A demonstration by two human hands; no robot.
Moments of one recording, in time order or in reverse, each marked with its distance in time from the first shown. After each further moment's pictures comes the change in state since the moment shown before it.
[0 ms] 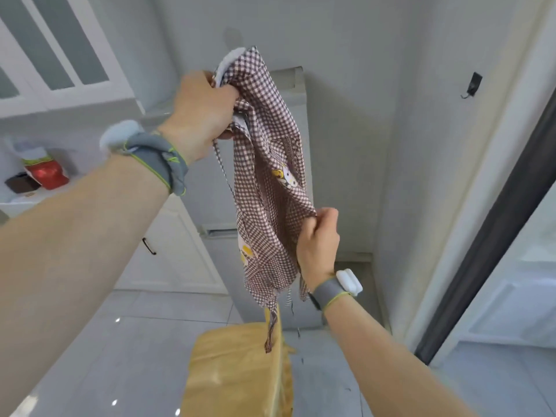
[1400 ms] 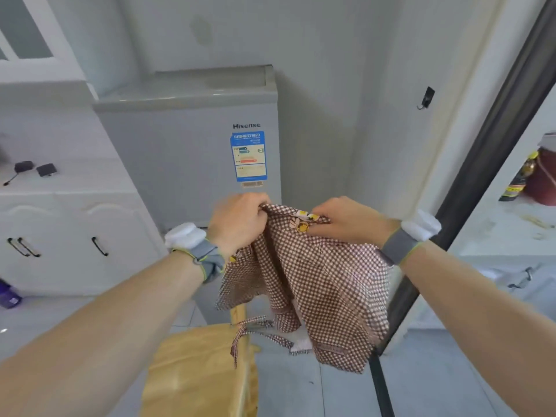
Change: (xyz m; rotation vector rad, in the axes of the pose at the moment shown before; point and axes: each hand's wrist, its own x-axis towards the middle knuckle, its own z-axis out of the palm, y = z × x) left_hand -0.070 -0.139 0.083 0.618 -0.440 0.409; right_hand 0.098 -0.039 -0.111 -0.931 -1.000 -0.499
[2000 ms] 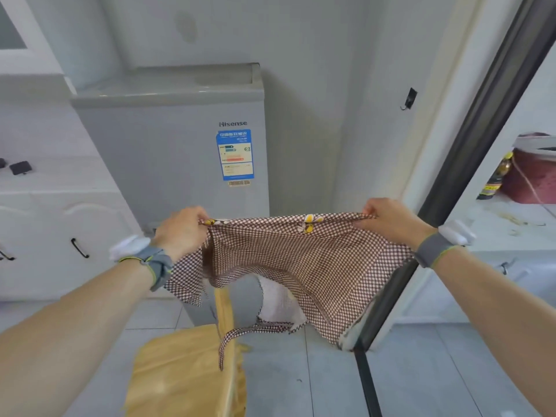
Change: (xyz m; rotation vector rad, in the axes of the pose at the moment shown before) left_hand -0.013 -0.083 0.011 0.081 -0.113 -0.357; right_hand -0.052 0.096 0.002 0.101 0.241 0.462
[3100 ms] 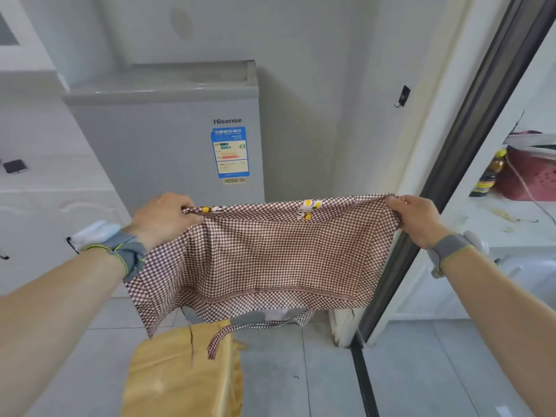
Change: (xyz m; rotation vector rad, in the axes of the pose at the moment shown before) left_hand -0.001 -0.004 -0.038 0.018 -0.050 0.062; right_hand -0.008 0.050 -0.007 0.945 0.240 0.413
